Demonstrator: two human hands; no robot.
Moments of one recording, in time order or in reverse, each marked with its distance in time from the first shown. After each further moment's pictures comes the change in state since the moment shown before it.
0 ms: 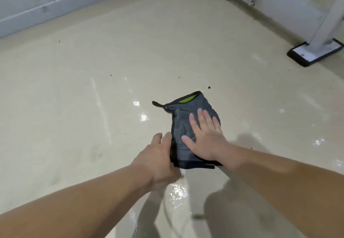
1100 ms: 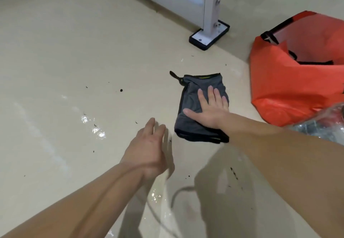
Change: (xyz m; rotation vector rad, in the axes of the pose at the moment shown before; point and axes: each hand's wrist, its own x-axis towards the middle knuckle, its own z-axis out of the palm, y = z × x) left_hand 0.077 0.162 0.068 0.164 0.098 0.353; right_hand -0.076 0.242 -0.033 0.246 0.047 0.549
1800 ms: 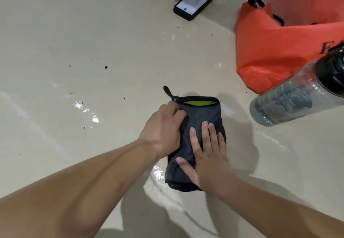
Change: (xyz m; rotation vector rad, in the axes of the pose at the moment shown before) left_hand 0.007 0.038 0.055 0.124 0.131 0.377; right_hand -0.194 0.014 0.152 -0.074 0.333 -0.135
